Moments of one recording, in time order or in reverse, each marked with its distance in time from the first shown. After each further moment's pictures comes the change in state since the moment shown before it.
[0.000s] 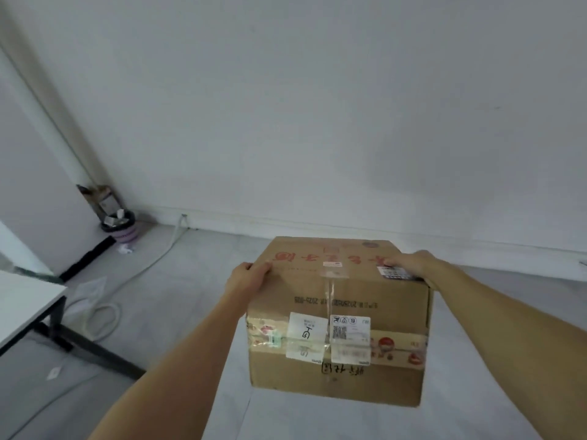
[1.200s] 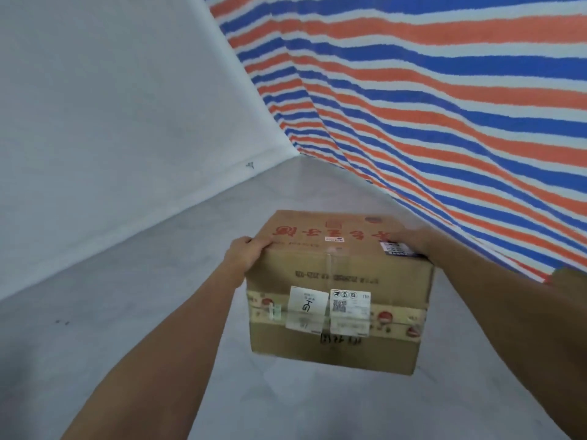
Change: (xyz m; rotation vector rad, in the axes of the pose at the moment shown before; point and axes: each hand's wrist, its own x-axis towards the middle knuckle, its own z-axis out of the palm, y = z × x) left_hand -0.773 -0.271 -0.030 0.338 -0.942 0.413; right_hand -0.928 0.624 0.053 0.463 0.758 0.491
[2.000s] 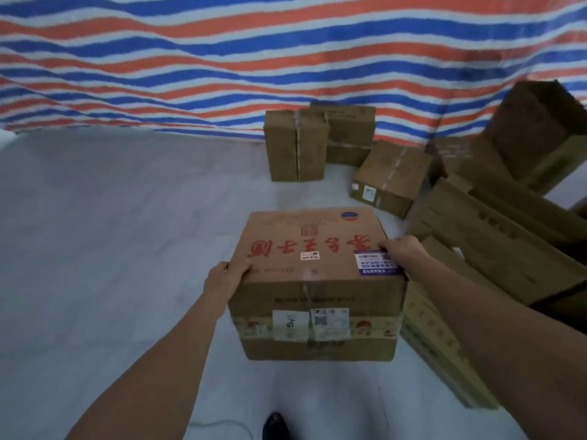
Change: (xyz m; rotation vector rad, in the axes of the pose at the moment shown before) left_hand -0.412 -0.246 0.236 0.446 -0.672 0.047; right_hand -0.440 0.589 -0.039 0.471 0.553 0.680
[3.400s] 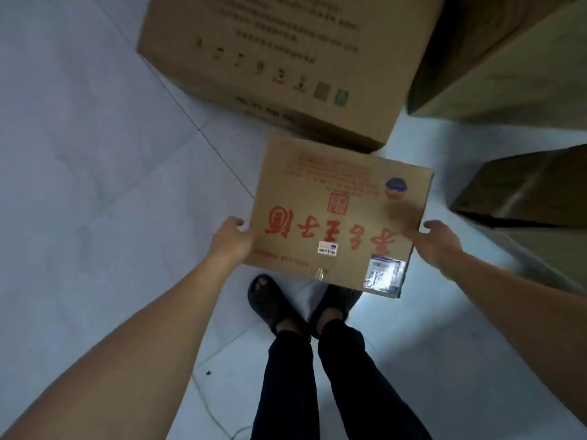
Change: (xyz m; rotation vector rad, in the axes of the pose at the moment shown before) left_hand 0.006 -0.368 0.602 0.893 -0.562 -0.069; right_hand 0.143 0.754 -0.024 0.041 0.039 0.766
